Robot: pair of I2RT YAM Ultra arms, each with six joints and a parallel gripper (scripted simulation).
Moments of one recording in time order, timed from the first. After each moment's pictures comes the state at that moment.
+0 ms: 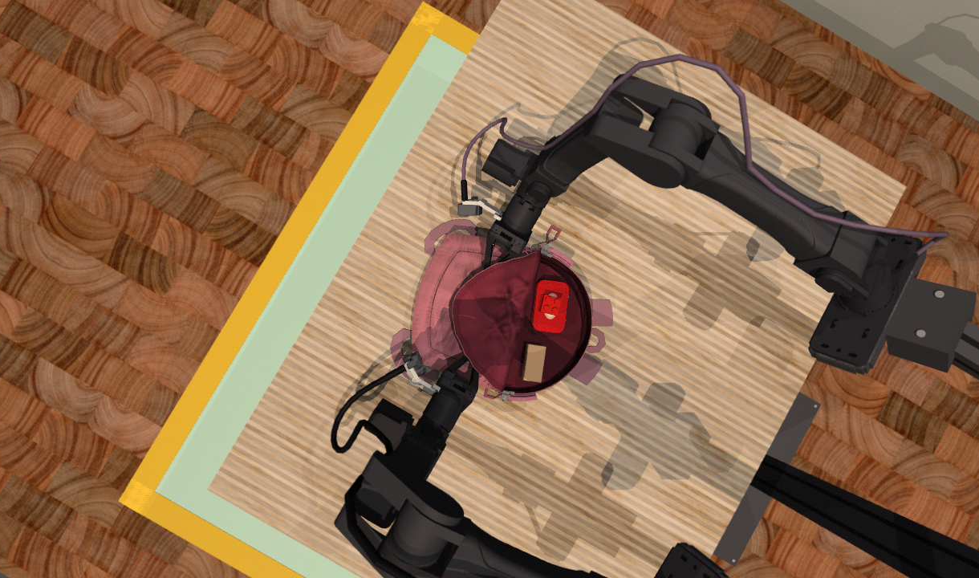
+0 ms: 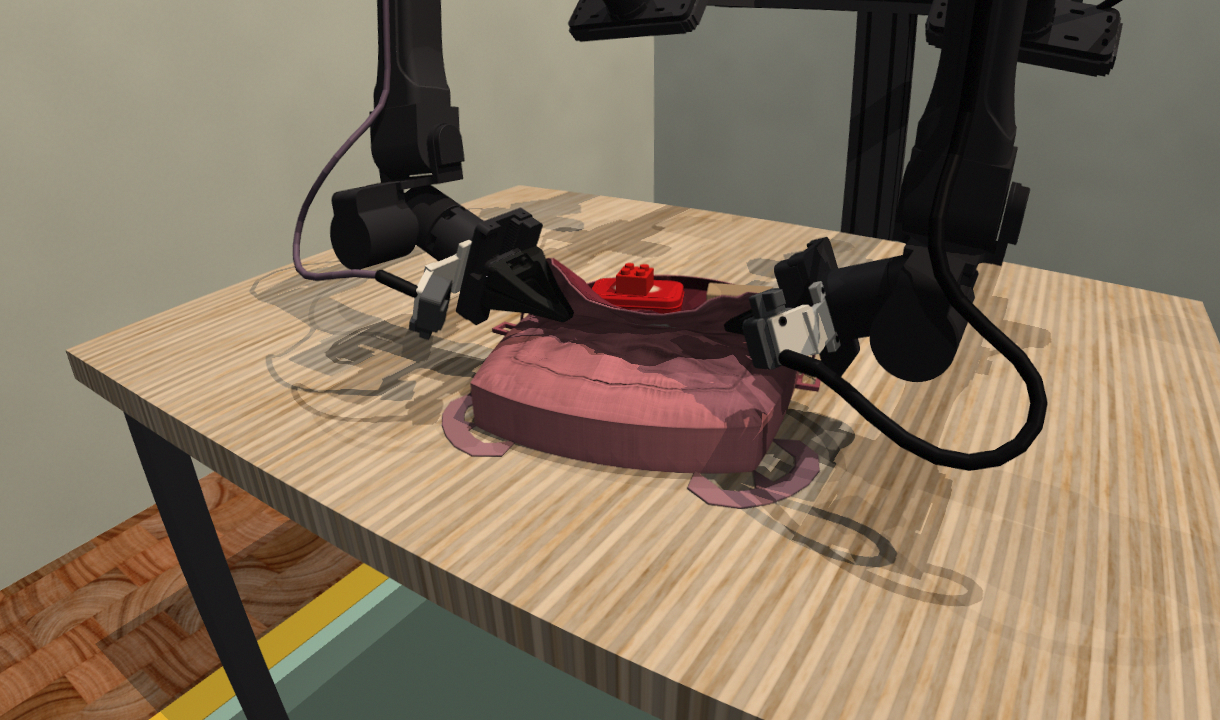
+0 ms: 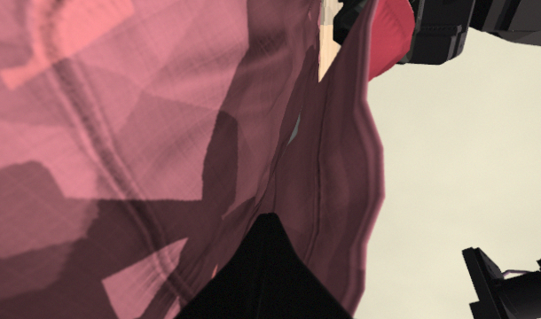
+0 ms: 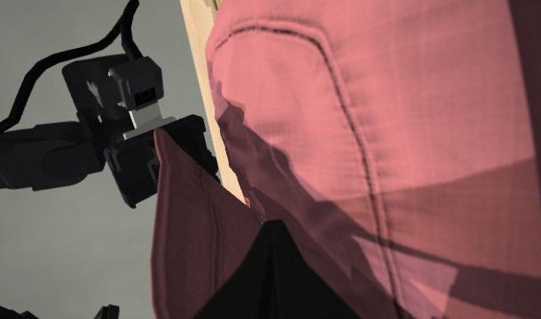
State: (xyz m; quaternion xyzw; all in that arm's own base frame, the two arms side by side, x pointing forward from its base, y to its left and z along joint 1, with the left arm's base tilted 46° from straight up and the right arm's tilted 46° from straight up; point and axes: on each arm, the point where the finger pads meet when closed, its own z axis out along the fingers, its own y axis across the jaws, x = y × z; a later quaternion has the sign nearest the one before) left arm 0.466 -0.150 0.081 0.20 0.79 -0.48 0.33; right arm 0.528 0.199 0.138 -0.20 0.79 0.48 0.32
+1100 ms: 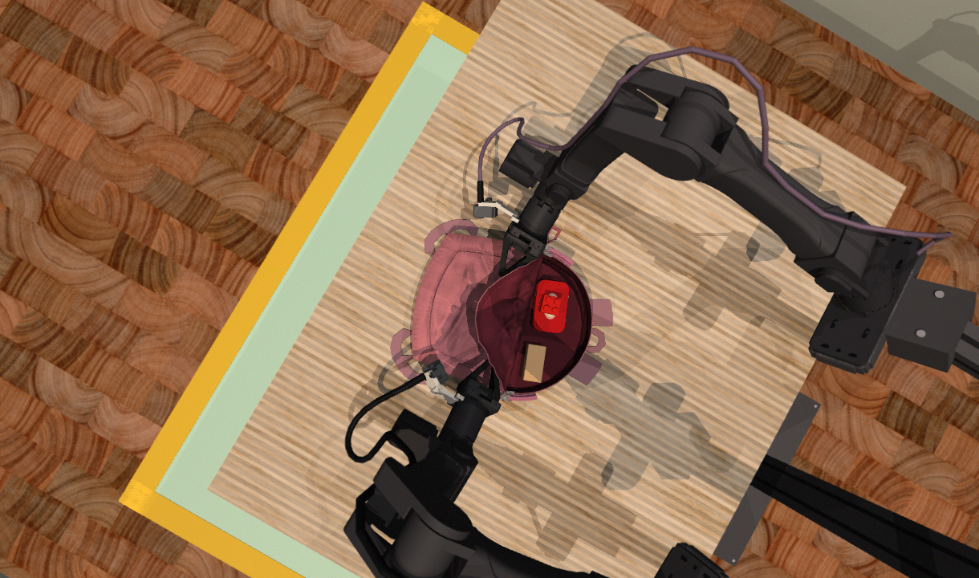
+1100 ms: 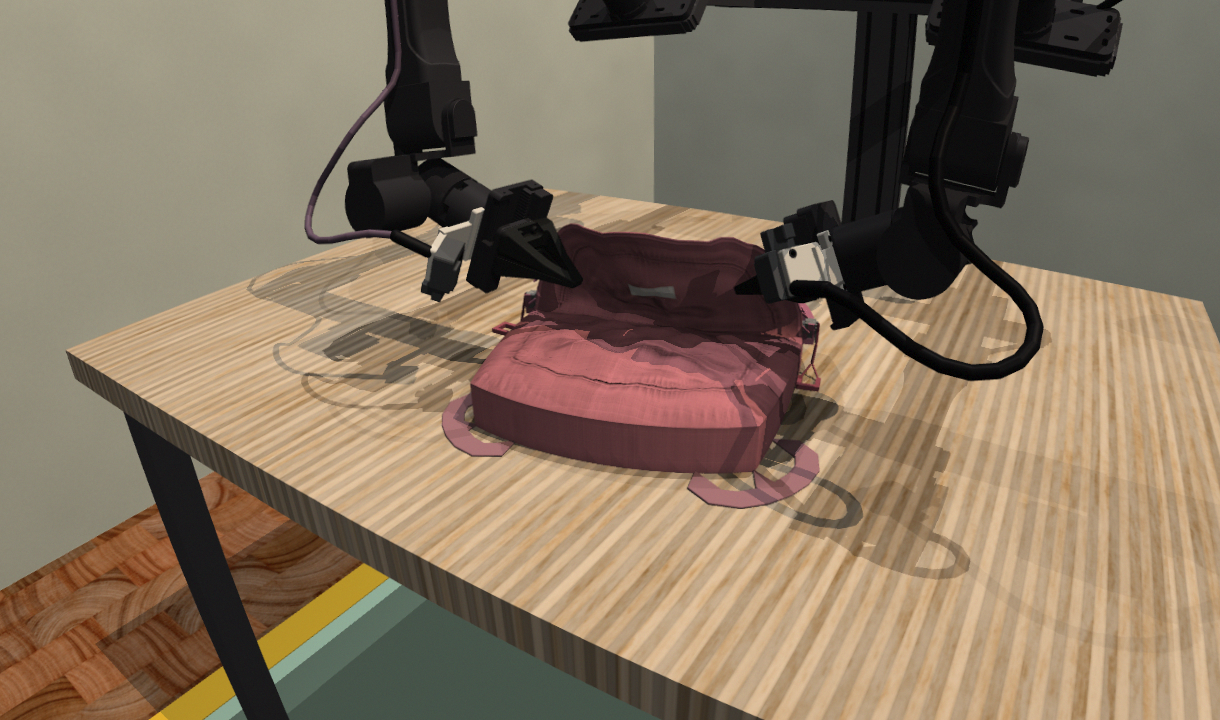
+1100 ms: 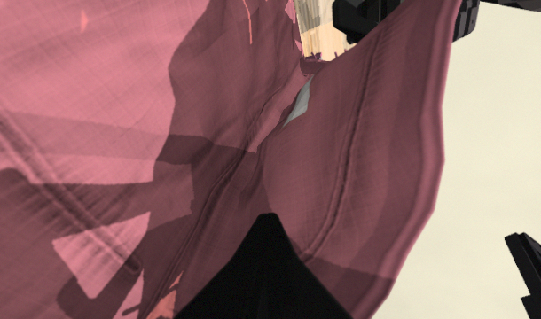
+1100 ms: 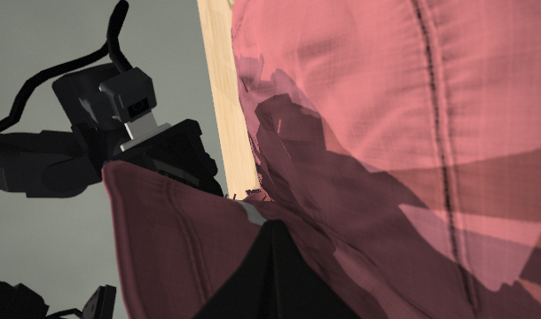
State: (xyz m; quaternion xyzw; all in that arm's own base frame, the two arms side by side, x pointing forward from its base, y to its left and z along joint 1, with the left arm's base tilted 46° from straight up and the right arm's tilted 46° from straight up) left arm 0.428 -0.158 0.072 0.23 0.78 -0.45 0.38; right arm 0.493 0.193 0.136 -0.22 0.78 0.48 0.34
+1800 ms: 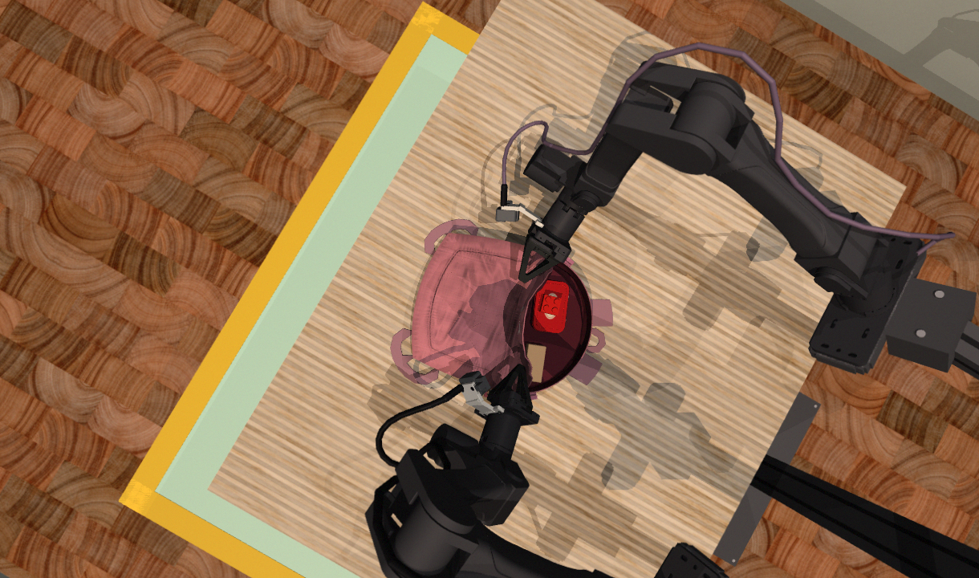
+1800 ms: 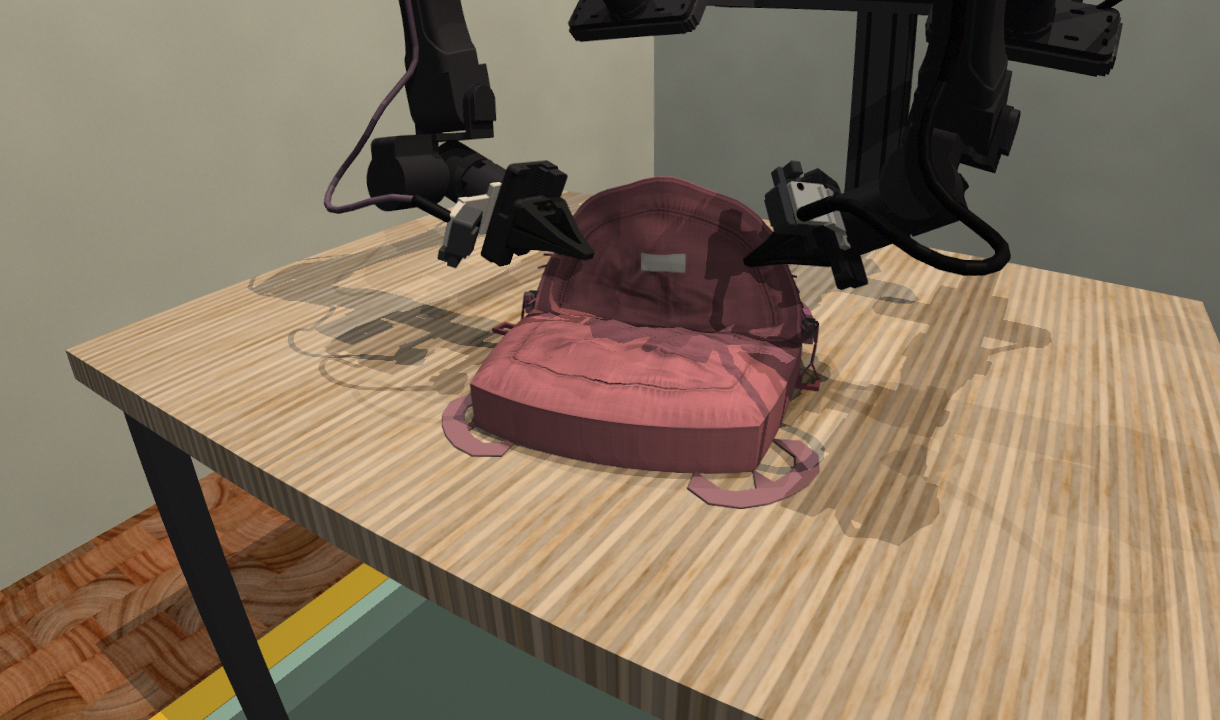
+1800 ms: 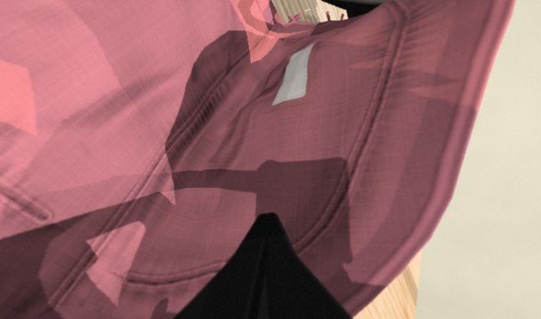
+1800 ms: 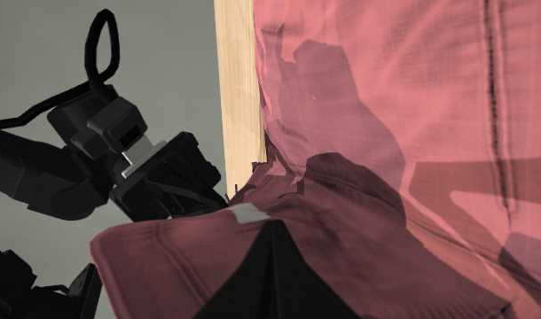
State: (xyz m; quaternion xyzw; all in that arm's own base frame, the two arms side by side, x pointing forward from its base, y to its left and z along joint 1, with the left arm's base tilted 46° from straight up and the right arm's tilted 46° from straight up) left arm 0.388 -0.171 0.045 0.30 0.74 -0.37 0.47; right arm 0.459 0.184 0.123 -0.25 0.76 0.48 0.36
